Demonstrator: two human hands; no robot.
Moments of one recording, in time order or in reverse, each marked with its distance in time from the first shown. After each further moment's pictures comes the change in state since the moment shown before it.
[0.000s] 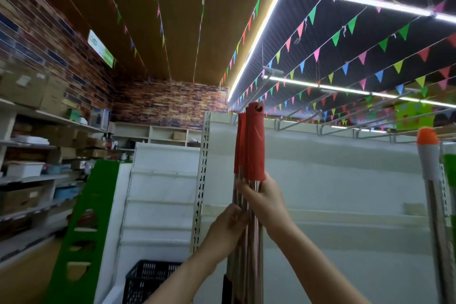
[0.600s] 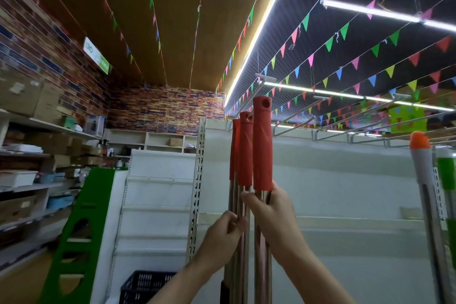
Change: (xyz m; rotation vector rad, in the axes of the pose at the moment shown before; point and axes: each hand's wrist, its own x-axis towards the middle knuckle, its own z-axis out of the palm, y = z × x) left_hand -0.001 0.005 -0.001 0.043 -0.011 0.036; right_hand -0.029 -0.019 -0.016 0.127 0.069 -0.082
